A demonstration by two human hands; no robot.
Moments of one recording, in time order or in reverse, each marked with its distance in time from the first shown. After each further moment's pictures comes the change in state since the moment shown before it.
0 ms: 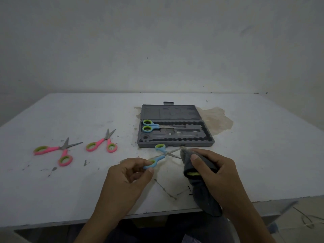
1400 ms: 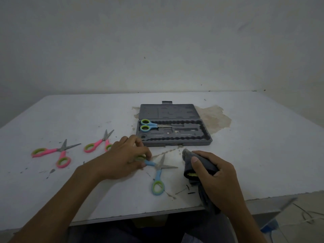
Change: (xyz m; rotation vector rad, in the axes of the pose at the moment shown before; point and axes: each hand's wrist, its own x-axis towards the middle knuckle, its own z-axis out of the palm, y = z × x) left_hand 0.090 -0.008 -0.029 1.065 -0.673 0.281; right_hand -0.004 0.028 -0.002 -0.207 0.113 -0.096
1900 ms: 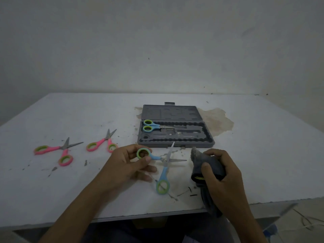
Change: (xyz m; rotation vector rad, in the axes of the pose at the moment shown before) left_hand -0.028 0.037 0.015 -1.421 0.312 -0.266; right_hand -0.003 -0.008 -0.003 -0.013 0.044 -0.006
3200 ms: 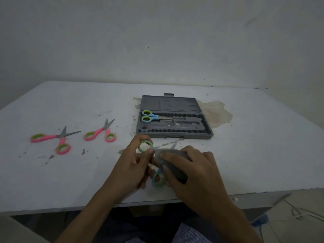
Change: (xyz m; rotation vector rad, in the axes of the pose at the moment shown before) left_hand -0.016 -0.018 0.026 0.193 0.013 0.169; right_hand -0.012 -0.032 0.030 -0.639 -0.239 -0.417
